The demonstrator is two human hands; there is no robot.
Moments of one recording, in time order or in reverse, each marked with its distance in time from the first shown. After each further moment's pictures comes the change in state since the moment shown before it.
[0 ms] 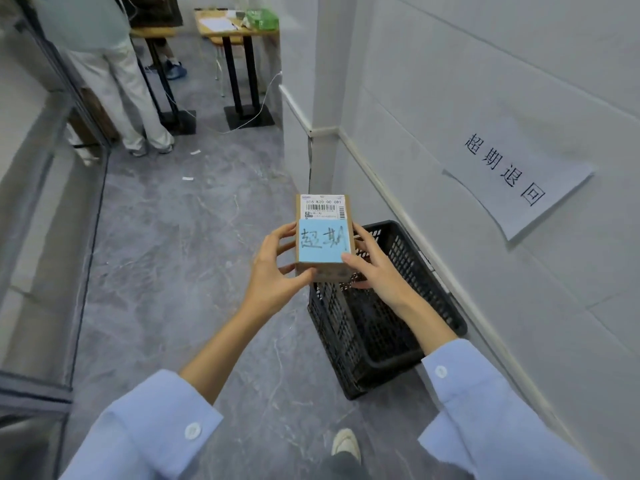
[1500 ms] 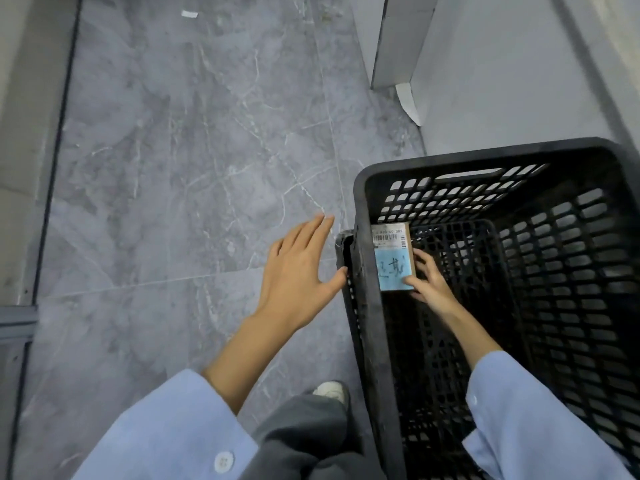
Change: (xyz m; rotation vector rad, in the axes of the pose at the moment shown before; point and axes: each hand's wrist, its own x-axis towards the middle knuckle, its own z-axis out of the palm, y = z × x) left_hand 0.189 -0.440 0.152 0.945 -0.168 -0.301; right_hand 0.374 0.552 -0.070 0.024 -0.064 0.551
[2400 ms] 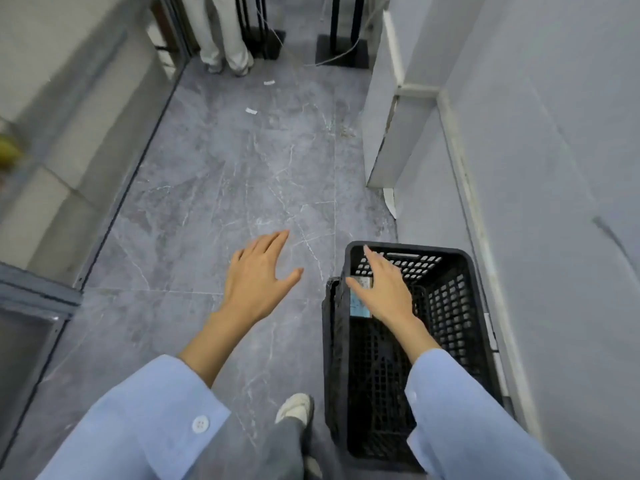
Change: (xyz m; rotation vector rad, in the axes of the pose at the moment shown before) left_hand -0.142 0.065 -0.253 -0.042 0.184 -0.187; right_hand -0.275 -0.243 0.030 -0.916 0.135 -0.483
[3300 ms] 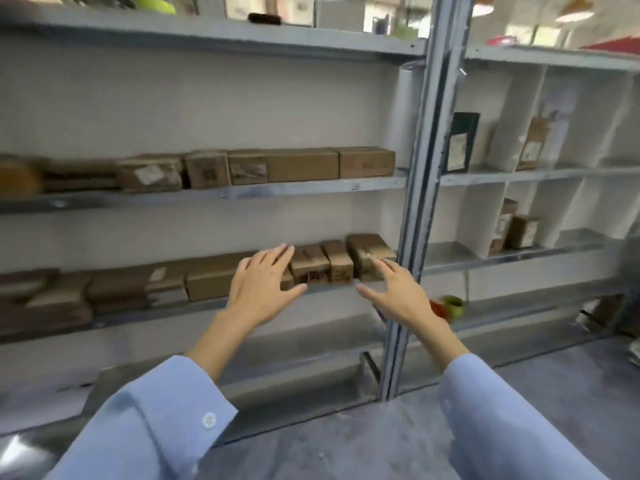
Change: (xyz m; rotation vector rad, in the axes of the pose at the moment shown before) left_hand -0.552 -0.200 -0.434 0.502 0.671 -1.059; right_hand -0.340 -0.665 0.027 -0.063 -0.295 -1.462
